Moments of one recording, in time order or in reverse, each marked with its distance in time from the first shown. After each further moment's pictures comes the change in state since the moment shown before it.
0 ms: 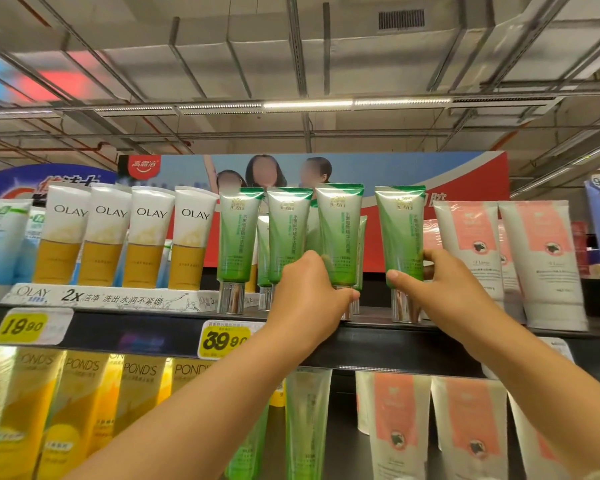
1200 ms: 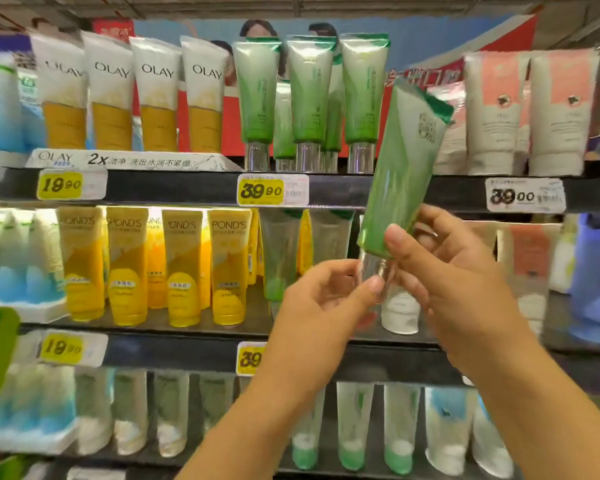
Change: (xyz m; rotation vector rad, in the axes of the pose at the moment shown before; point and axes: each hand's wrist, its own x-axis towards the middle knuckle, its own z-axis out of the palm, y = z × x) left_hand -0.175 -0.041 -0.015 -1.023 -0.275 -0.263; right_hand -0.168 -0.029 0.037 0.843 -0.125 0.069
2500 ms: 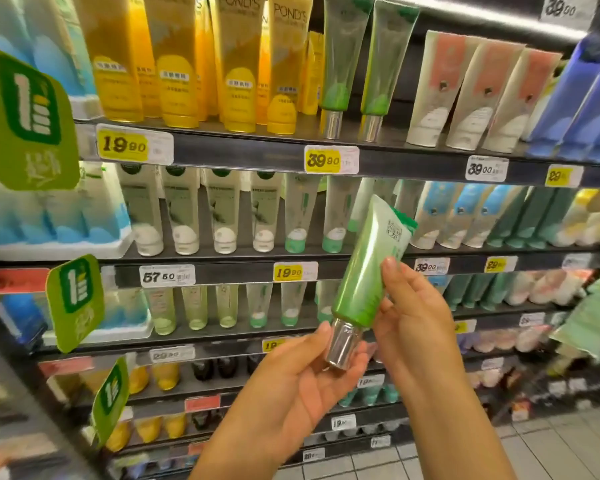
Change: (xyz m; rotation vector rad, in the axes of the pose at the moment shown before) left_hand -0.228 -0.056 -0.150 -0.834 -0.062 -0.955; right_hand -0.226 0.072 0.139 0.182 0.644 0.524
